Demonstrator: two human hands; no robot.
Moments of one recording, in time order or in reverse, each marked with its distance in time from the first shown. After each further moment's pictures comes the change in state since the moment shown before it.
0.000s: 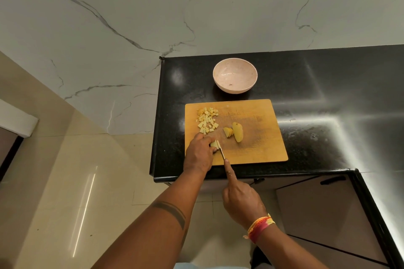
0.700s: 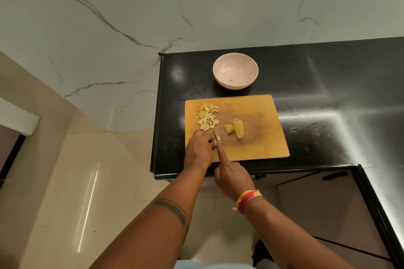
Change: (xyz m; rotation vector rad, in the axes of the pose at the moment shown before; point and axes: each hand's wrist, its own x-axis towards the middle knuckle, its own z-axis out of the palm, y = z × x) left_hand 0.001 -0.004 0.004 -0.028 0.022 -0.025; right_hand 0.046 -0.023 -0.006 0.009 -0.011 -0.018
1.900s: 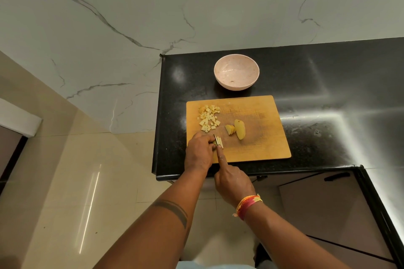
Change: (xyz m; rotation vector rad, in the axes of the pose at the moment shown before) left_hand -0.003 0.002 -0.006 -0.023 0.052 0.001; right_hand -0.011 -0.007 0.000 -0.029 -0.025 0.006
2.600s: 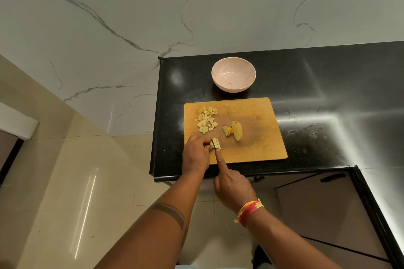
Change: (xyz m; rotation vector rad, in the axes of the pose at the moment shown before) left_hand -0.004 -0.004 0.002 -0.084 0.023 -0.059; right_hand -0.010 0.007 0.002 0.030 0.010 -0.013
